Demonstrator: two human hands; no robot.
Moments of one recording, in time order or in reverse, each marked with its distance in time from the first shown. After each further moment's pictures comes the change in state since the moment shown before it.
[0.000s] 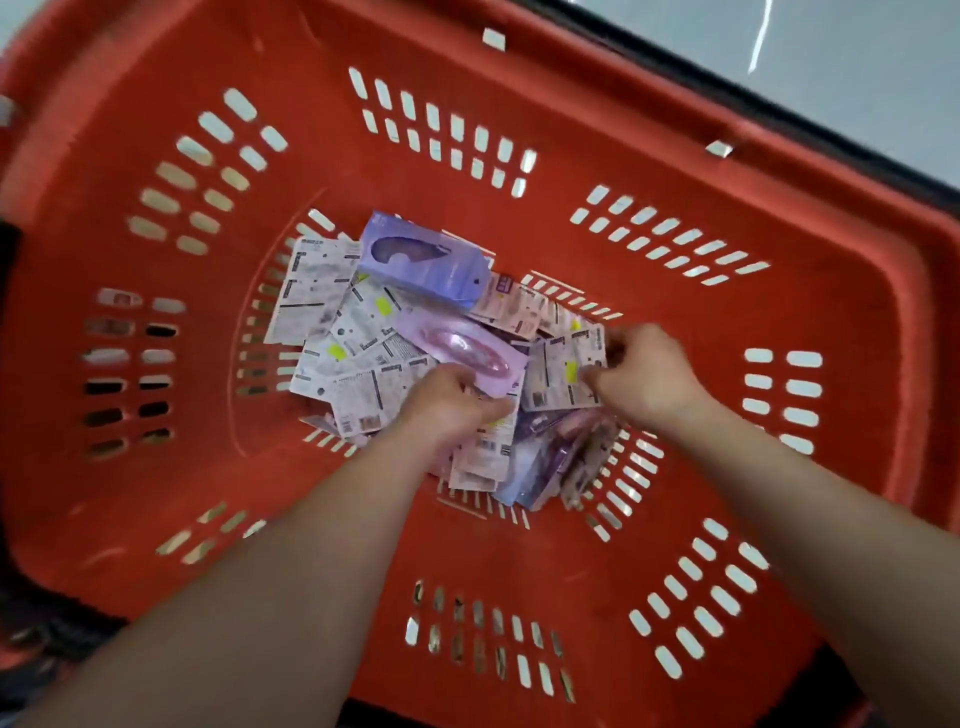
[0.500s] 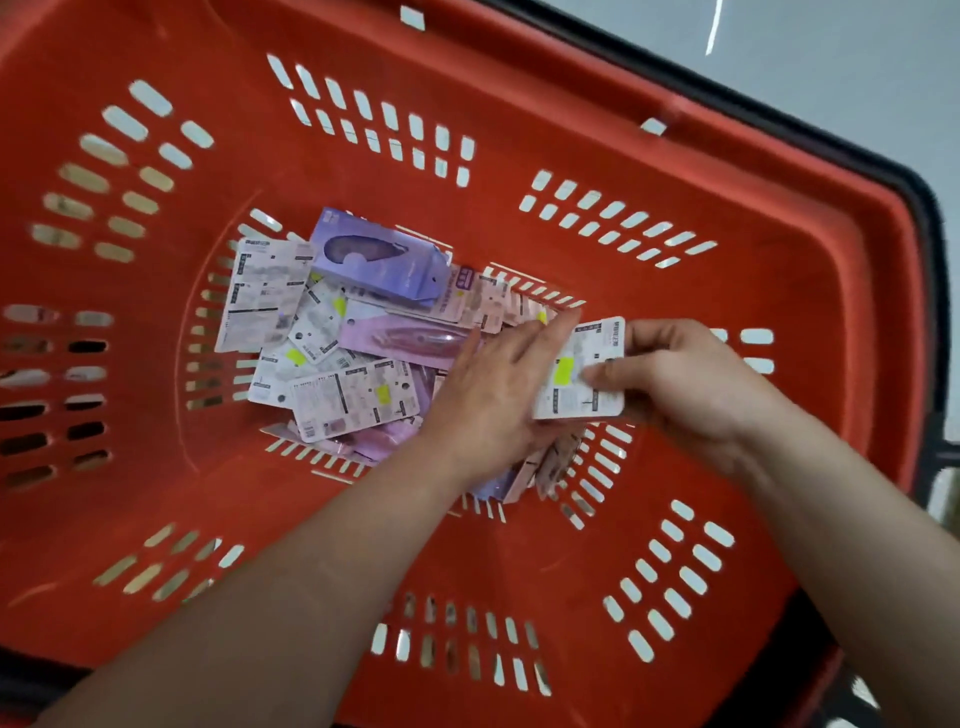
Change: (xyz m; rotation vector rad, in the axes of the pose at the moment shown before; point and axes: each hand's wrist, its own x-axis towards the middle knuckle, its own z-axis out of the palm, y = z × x) left_hand -0.025 0.037 0.035 0.517 0.052 0.819; right_hand -0.052 0.004 -0.045 0.837 -0.218 0.209
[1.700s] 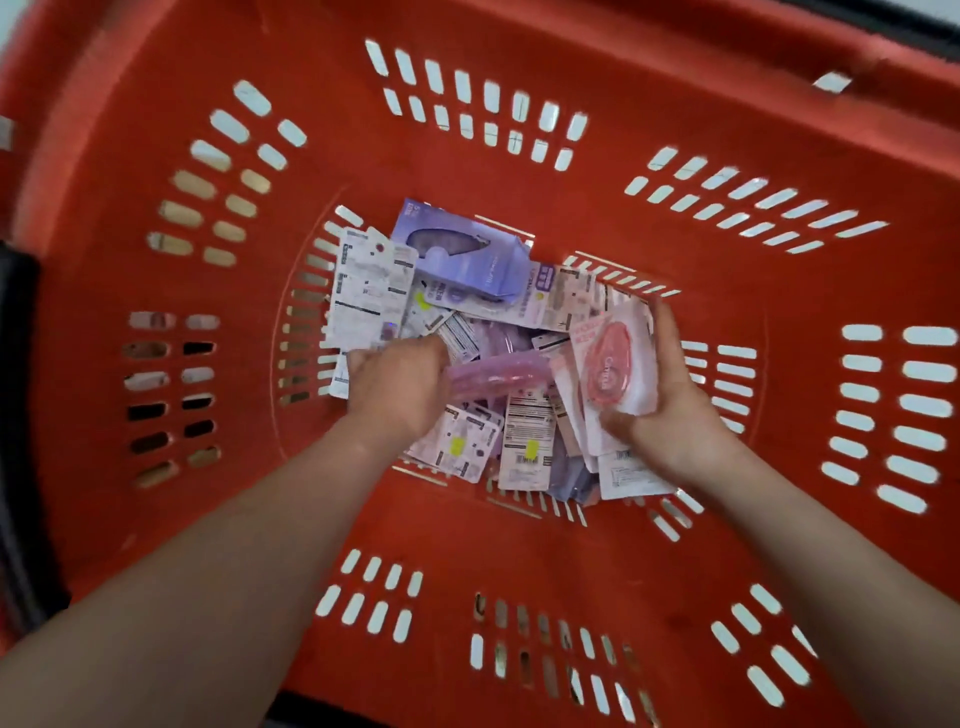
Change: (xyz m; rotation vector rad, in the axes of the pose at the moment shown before) left_hand -0.027 -0.122 -0.042 0.426 -0.080 -0.519; right_hand 0.049 0.063 0.050 -0.397 0.032 -0.191
